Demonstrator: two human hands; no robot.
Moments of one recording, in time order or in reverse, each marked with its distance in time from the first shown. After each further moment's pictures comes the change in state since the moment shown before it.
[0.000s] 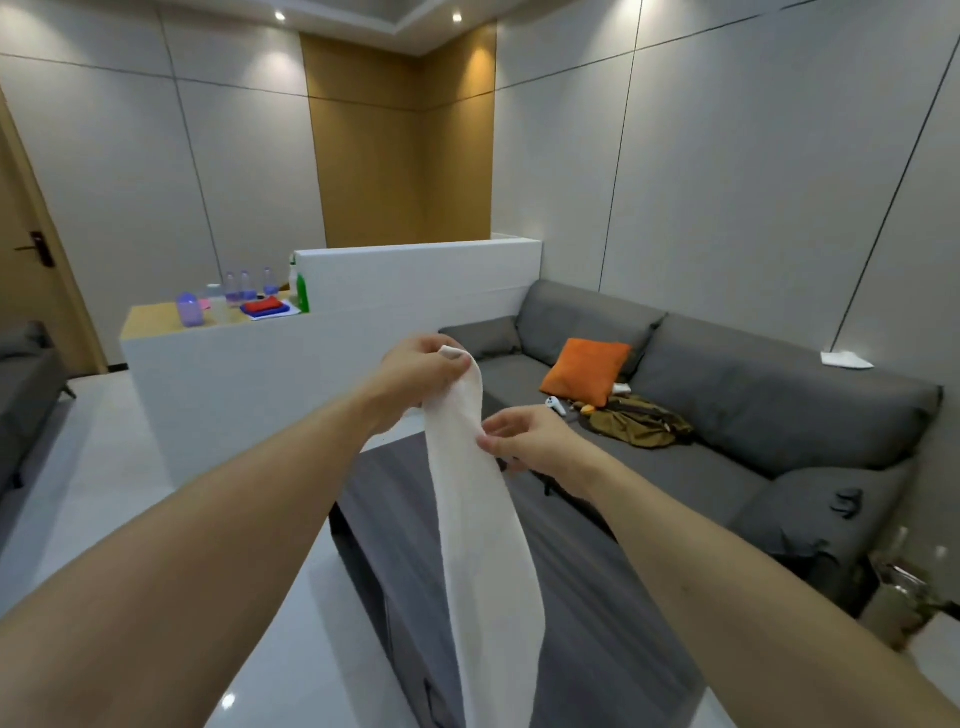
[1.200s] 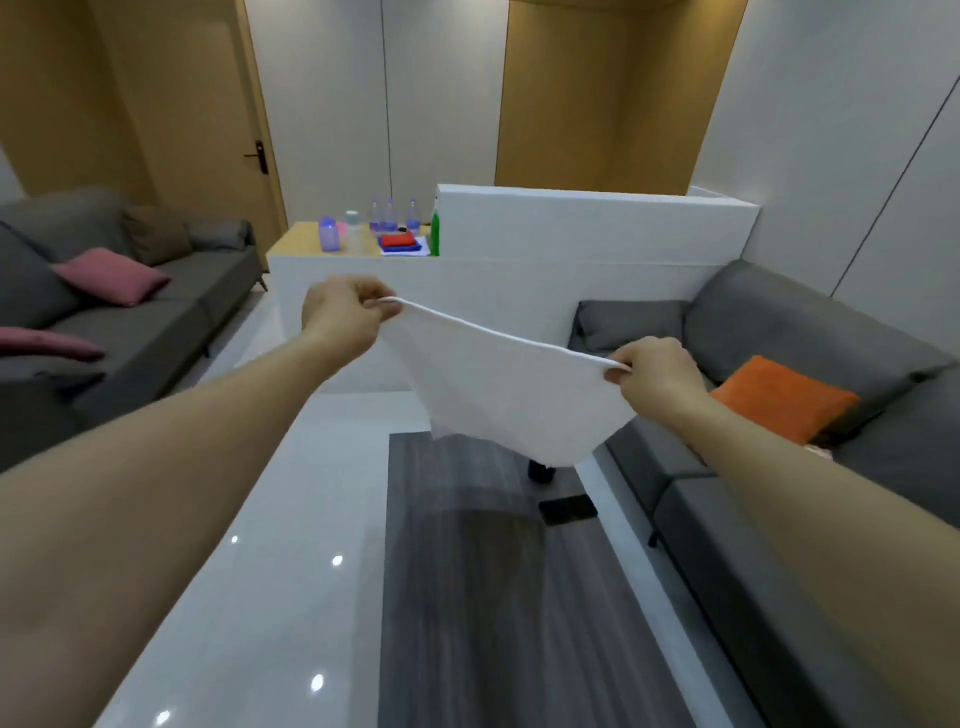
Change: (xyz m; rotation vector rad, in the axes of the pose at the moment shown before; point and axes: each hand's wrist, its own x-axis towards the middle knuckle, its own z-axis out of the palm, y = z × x) left_hand 0.306 -0.126 -0.061 0.433 0.706 -0.195; right_hand 0.424 0.058 -0.181 -0.911 0.109 -0.222
